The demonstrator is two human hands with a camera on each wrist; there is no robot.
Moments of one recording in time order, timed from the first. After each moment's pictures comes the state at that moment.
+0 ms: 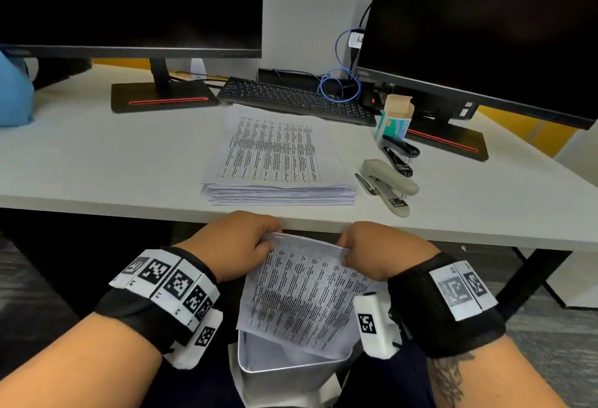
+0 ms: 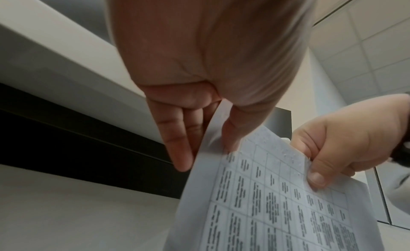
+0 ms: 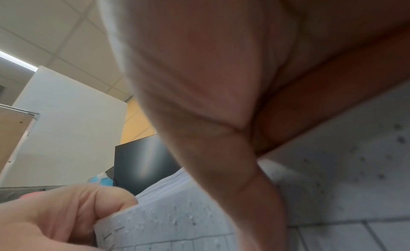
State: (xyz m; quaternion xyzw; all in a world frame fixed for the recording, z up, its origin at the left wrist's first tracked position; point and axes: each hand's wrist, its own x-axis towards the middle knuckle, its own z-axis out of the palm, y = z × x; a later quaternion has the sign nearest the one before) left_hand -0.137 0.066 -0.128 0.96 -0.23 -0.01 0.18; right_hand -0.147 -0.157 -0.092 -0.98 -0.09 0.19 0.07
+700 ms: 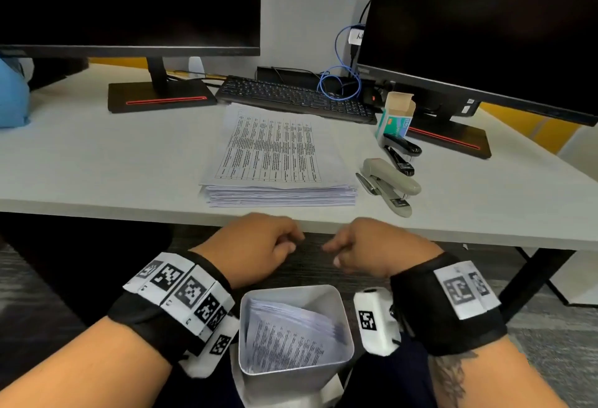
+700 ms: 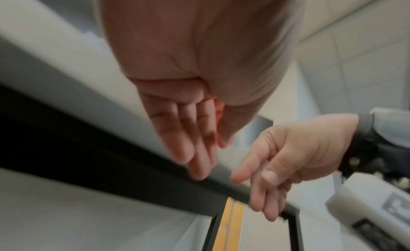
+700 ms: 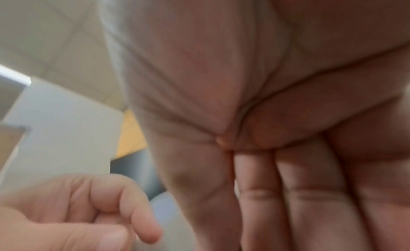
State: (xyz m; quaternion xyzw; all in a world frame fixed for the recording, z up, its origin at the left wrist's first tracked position) left_hand -0.137 0.047 -0.128 0.95 -0.23 -0.03 0.21; right_hand -0.139 -0.162 -0.095 -0.96 -0.09 0.21 0.17
